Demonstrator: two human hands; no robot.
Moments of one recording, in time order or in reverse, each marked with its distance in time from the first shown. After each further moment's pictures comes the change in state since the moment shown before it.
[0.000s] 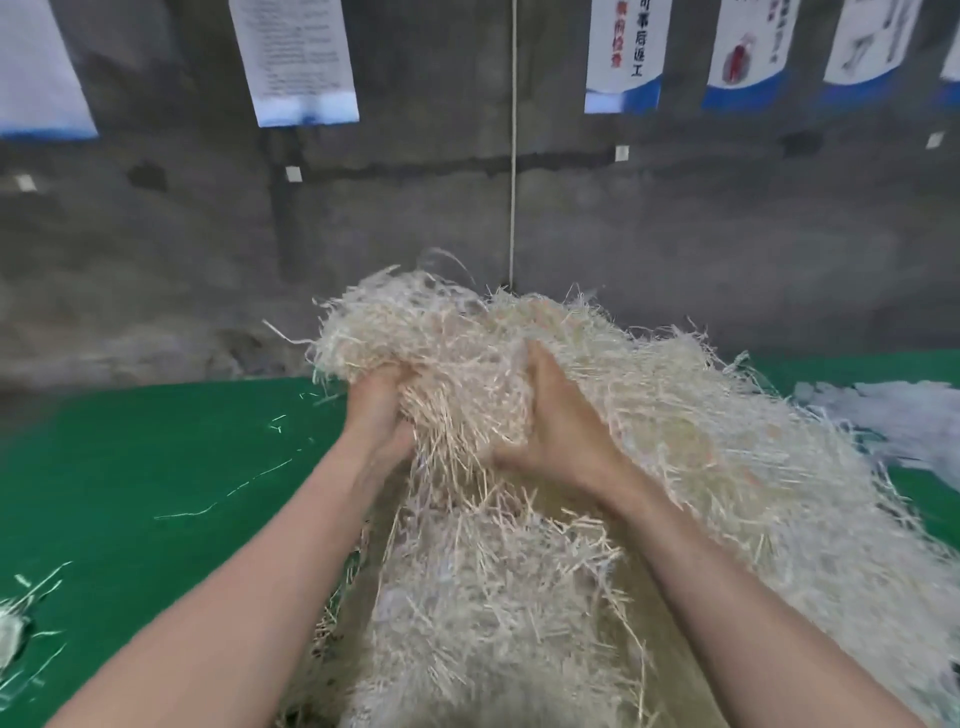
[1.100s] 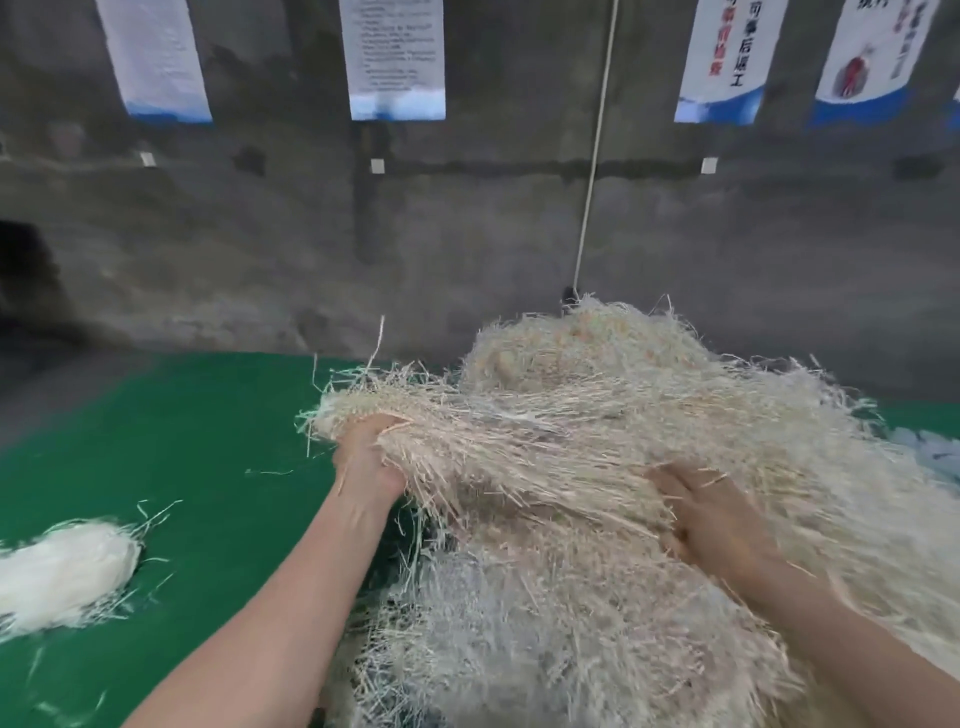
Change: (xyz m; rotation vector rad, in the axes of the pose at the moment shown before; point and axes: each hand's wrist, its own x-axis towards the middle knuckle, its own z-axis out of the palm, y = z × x) left_hand 0.005 0.000 -0.125 -0.551 0.325 -0.209; right_hand -0.039 0.090 0.018 -0.695 -0.246 0.108
